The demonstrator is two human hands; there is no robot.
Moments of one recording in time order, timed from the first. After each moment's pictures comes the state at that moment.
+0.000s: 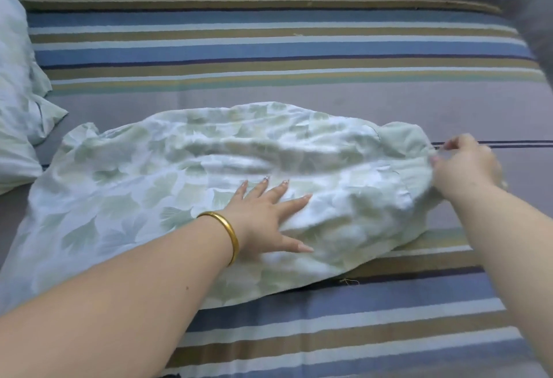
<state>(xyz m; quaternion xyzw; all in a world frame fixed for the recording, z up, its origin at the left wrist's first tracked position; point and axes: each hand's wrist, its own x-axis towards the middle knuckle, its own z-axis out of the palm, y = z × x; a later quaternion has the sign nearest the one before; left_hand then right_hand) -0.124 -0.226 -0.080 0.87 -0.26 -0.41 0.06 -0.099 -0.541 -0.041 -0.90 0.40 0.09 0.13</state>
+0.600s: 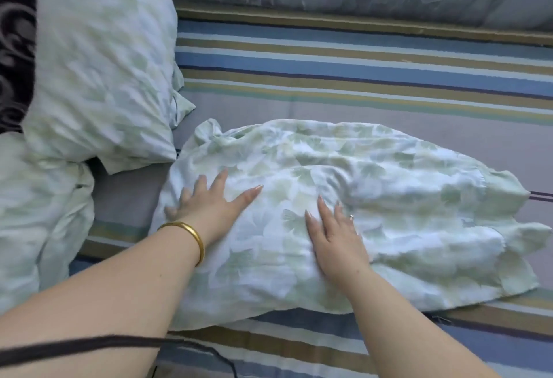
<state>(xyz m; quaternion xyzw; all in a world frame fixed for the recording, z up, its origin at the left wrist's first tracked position) -0.146 -0.001 -0.064 0.90 0.26 -0.31 0.14 -0.167 -0.235 -0.094 -0.89 0.07 0.36 0.28</state>
